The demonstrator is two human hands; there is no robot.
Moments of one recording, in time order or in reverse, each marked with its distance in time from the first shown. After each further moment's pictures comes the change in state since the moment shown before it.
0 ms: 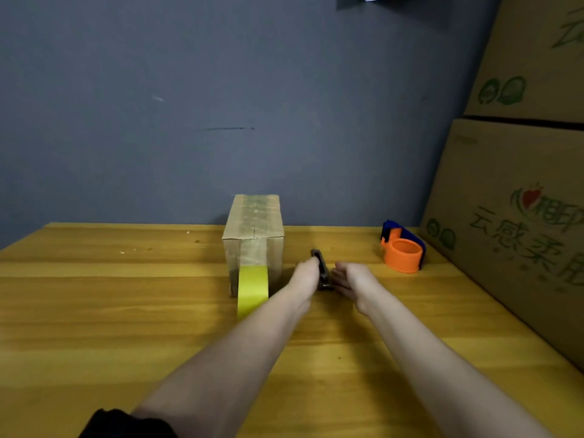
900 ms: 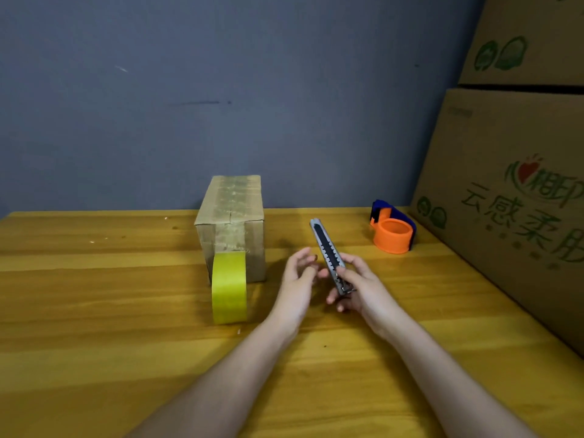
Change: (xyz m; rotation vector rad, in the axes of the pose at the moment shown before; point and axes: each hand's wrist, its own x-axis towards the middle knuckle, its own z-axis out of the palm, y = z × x) left_hand -0.006 -0.051 0.005 -0.191 -0.095 0.332; right_hand -0.021 0.039 -0.039 0.176 -0.314 -0.236
